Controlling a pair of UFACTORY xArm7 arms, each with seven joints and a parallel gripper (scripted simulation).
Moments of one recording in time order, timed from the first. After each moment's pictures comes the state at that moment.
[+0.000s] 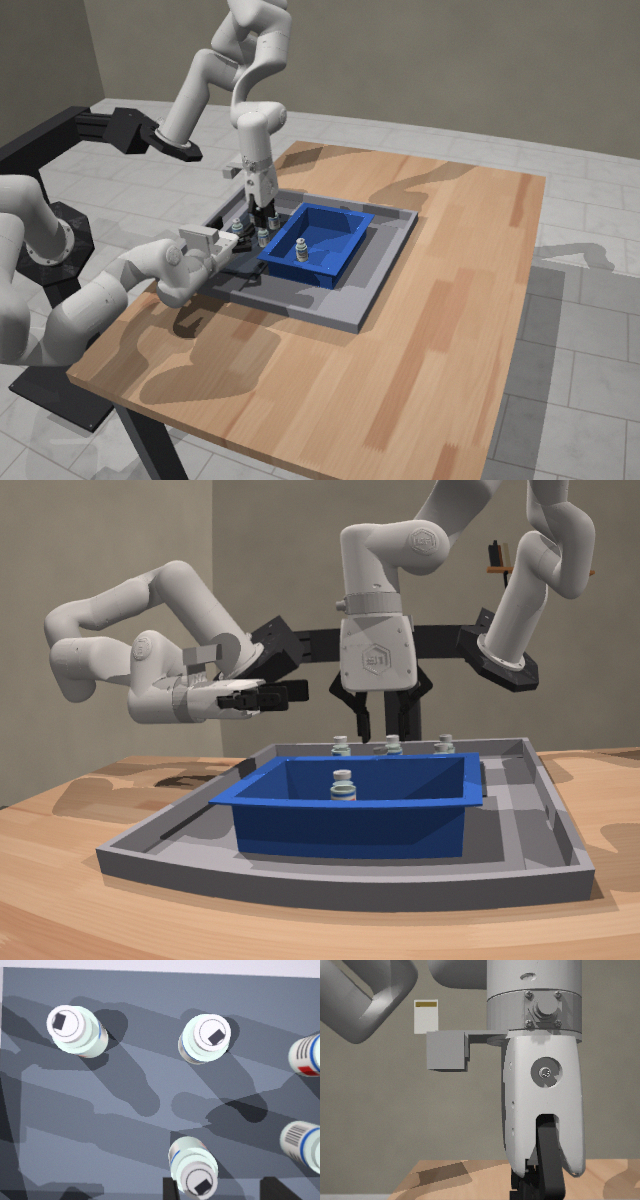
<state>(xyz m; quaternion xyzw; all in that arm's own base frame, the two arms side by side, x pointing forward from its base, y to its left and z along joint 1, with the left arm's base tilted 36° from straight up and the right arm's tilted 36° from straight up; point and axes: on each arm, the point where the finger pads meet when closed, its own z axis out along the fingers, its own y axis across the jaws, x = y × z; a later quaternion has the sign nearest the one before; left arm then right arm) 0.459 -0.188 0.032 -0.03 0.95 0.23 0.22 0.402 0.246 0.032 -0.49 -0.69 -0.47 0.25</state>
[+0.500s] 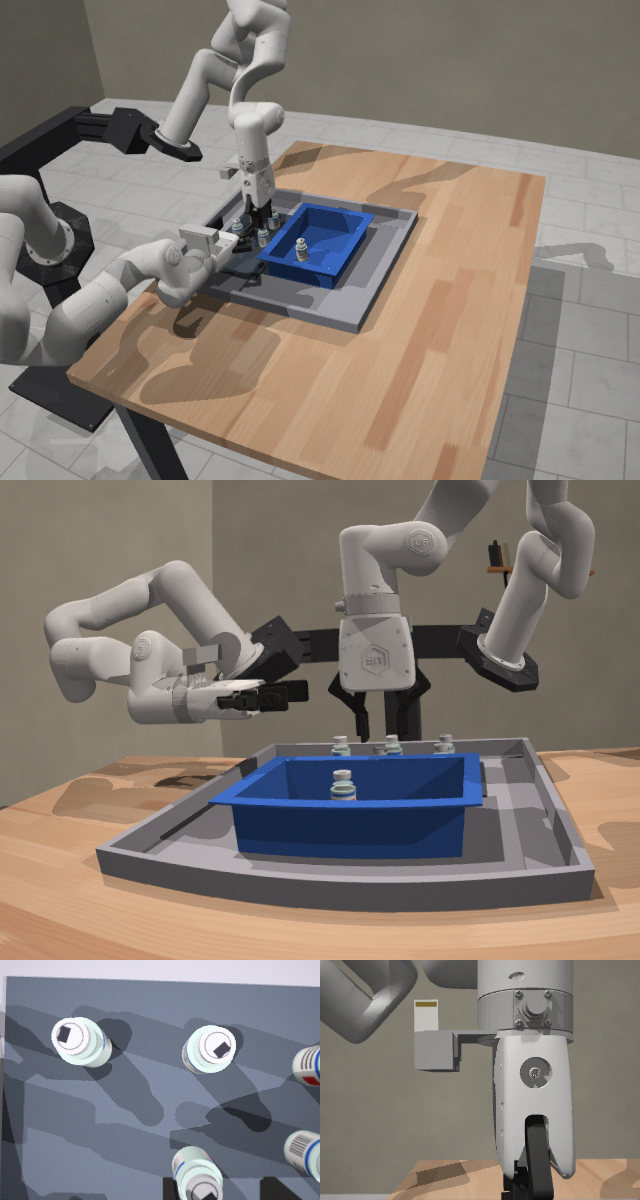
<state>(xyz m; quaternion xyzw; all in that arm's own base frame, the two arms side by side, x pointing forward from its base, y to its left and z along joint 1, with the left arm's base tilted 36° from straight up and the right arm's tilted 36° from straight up) 0.453 -0.190 0.028 -0.03 0.95 0.23 0.22 0.403 0.245 0.032 -0.49 -0.69 -0.47 0.25</state>
